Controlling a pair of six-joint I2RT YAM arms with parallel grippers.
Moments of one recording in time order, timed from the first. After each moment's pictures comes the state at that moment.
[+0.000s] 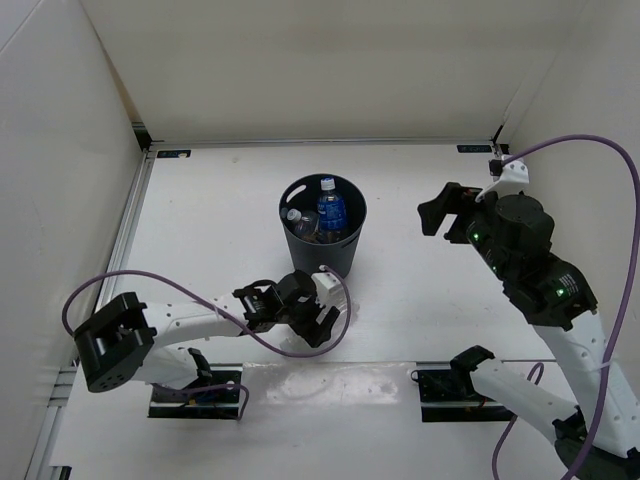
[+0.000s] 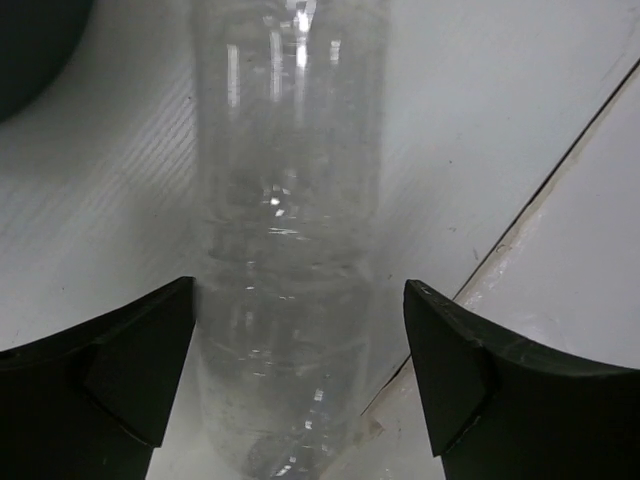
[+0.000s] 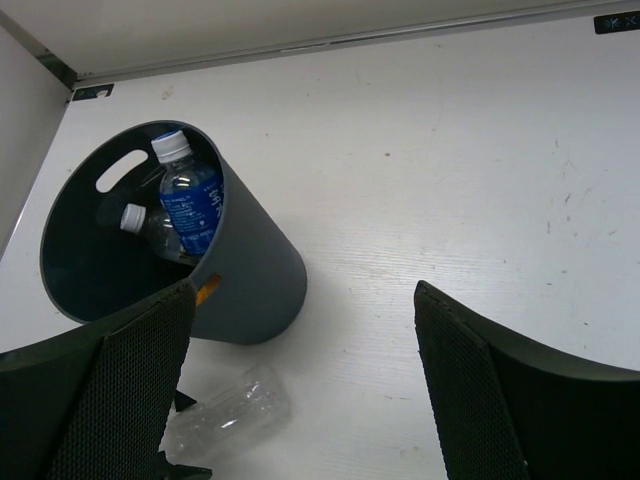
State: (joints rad) left arm -1.05 1.30 0.60 -0.14 0.08 -0.22; right arm 0.56 0.82 1.26 -0.72 0.26 0.38
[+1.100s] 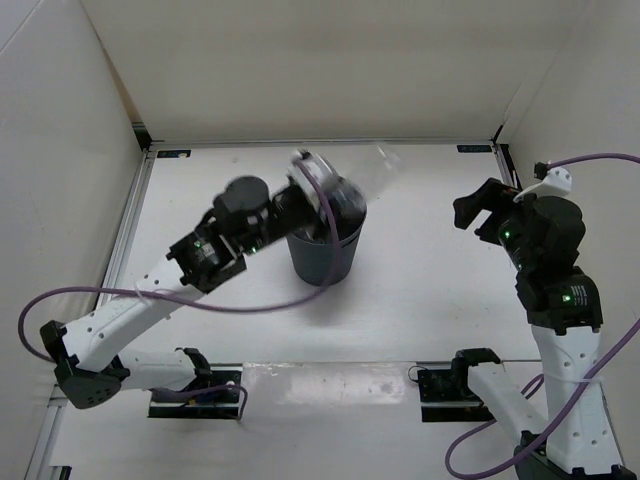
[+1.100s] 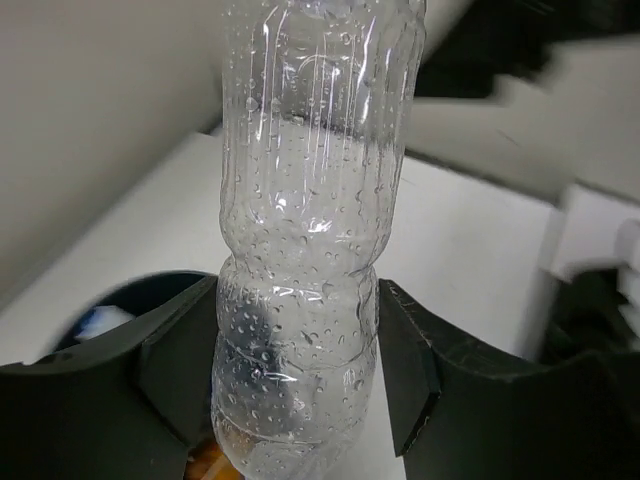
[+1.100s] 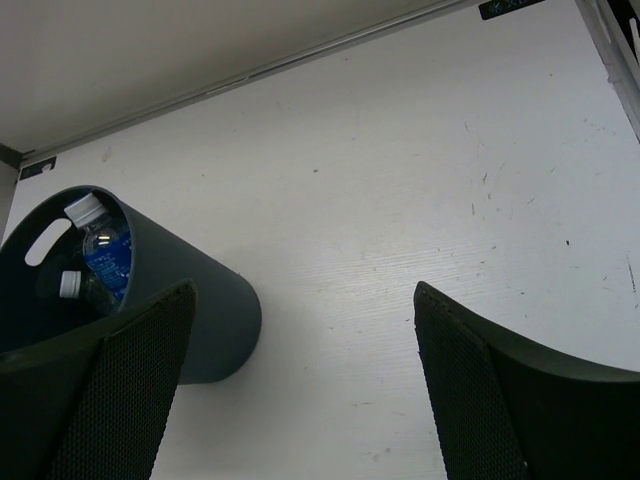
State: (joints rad) left arm -1.02 1.20 1.38 -0.24 0.05 0.08; right arm 0.13 0.77 1.22 -0.74 0.02 0.39
